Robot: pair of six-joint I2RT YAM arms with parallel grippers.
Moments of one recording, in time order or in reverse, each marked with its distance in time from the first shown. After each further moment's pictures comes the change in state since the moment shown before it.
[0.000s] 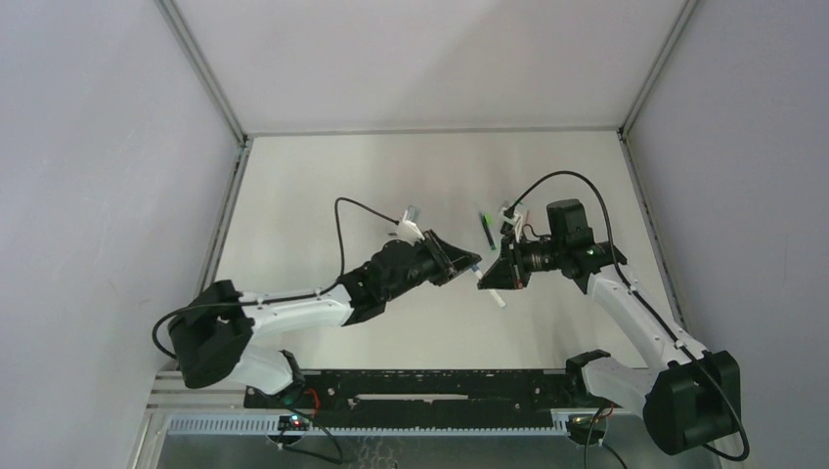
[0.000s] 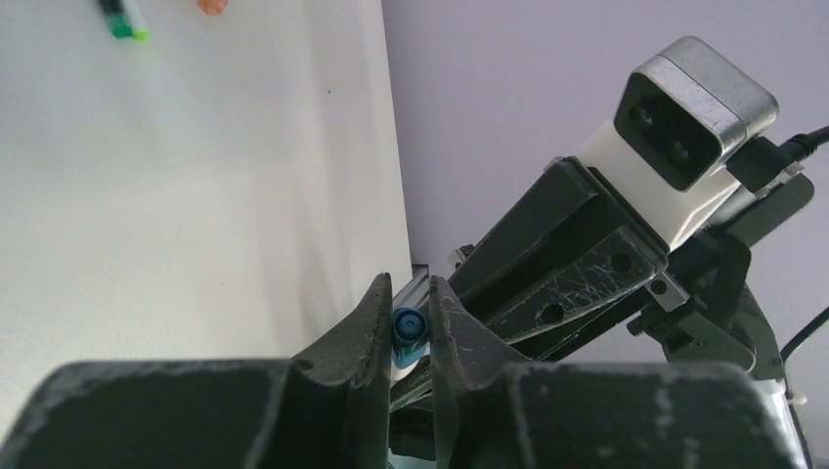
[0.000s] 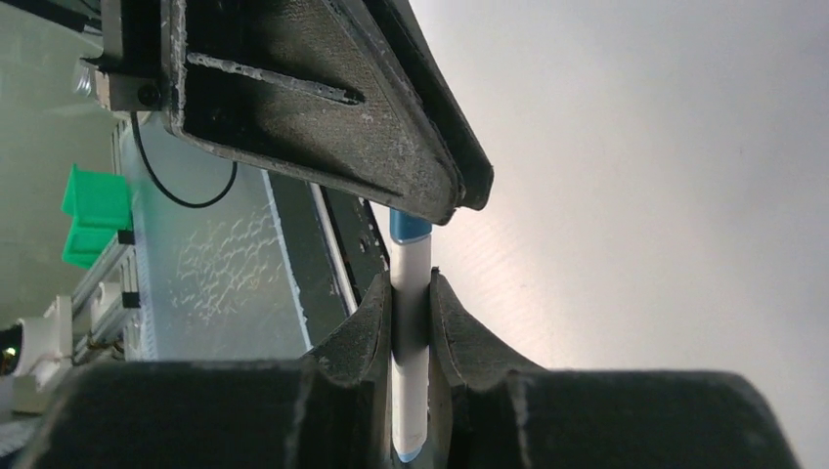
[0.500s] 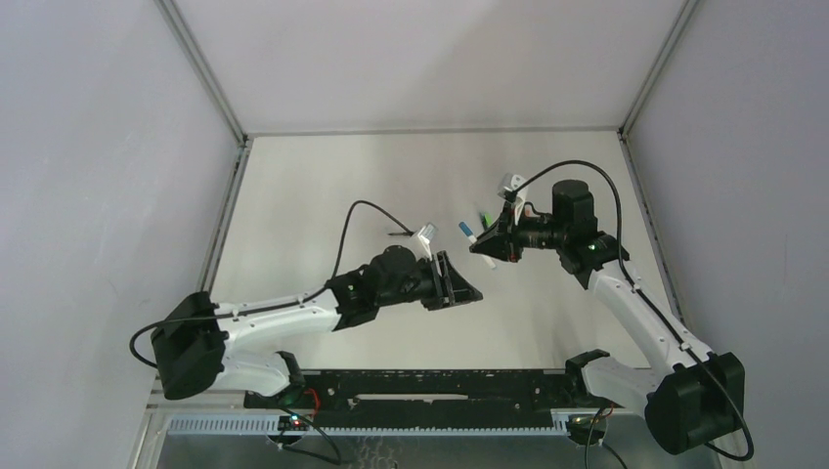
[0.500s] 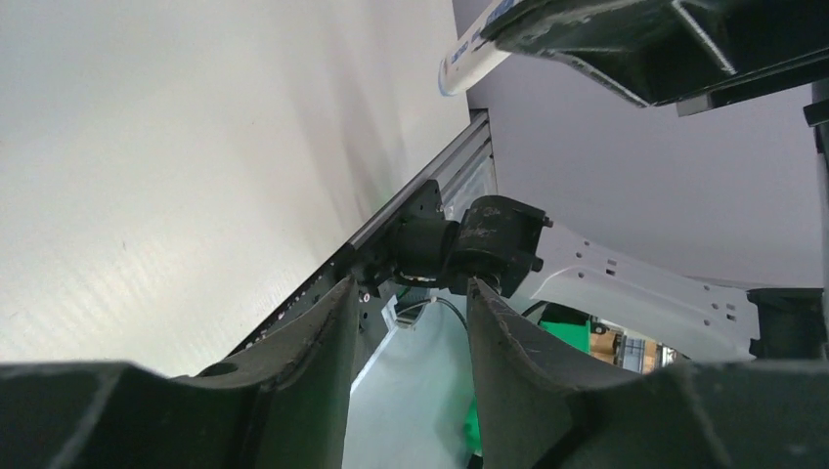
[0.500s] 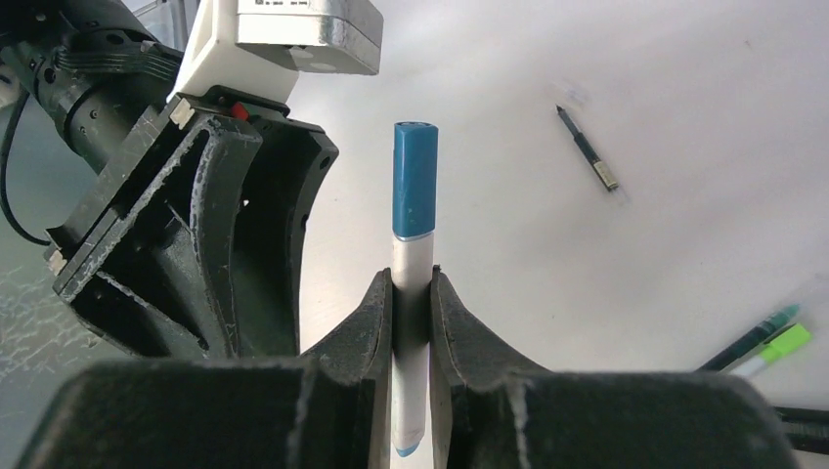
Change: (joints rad) left arm -0.031 -0.136 0.018 -0.308 0.219 0.167; right arm 0.039 0.006 0.079 0.289 0.037 -0.116
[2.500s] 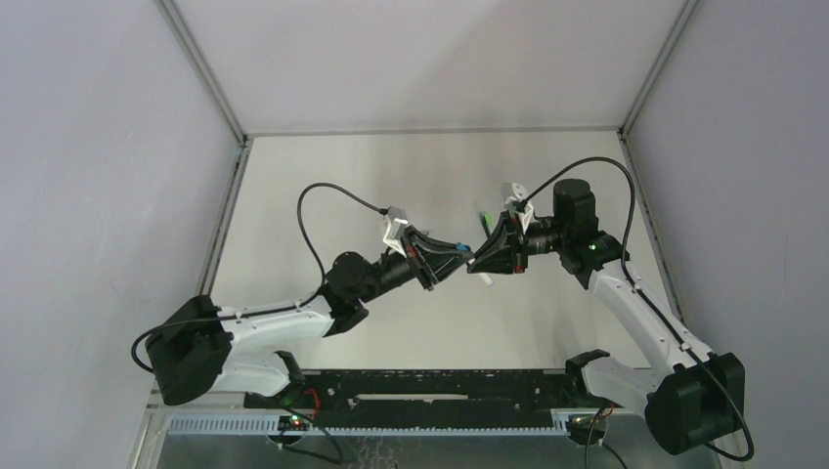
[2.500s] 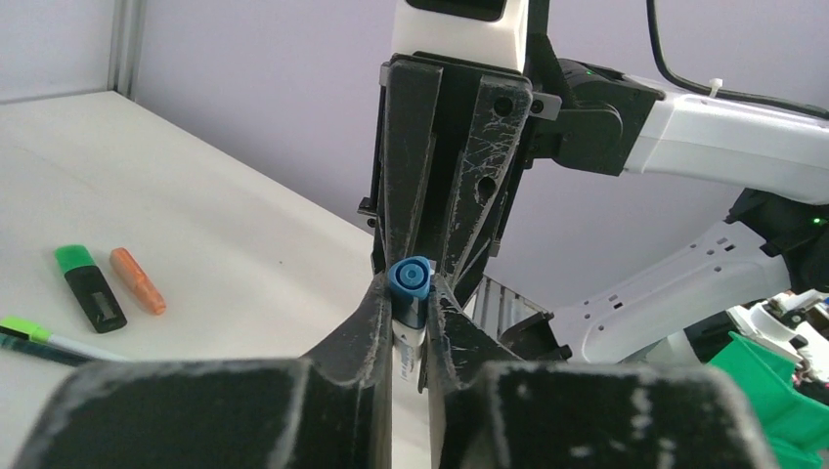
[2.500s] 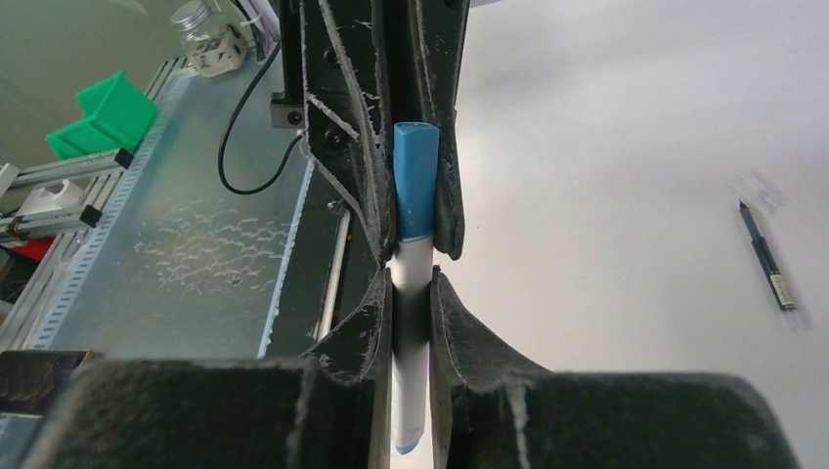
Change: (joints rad) left arm 0.076 -0.028 -0.168 0.814 0.048 0.625; right arm 0.003 -0.001 0.000 0.039 -0.394 0.000
